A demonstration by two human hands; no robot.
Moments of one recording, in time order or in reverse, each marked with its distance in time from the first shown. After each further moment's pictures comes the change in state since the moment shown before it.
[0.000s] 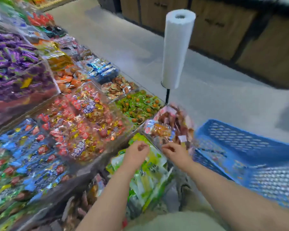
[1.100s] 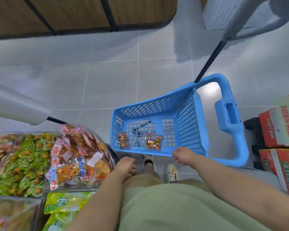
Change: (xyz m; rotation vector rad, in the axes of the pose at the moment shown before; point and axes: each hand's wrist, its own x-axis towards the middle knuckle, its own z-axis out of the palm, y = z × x) left_hand 0.033 0.054 0.291 0.453 -0.593 -0.401; right_hand -0.136 0.223 -0.201 0.427 0.101 0.915
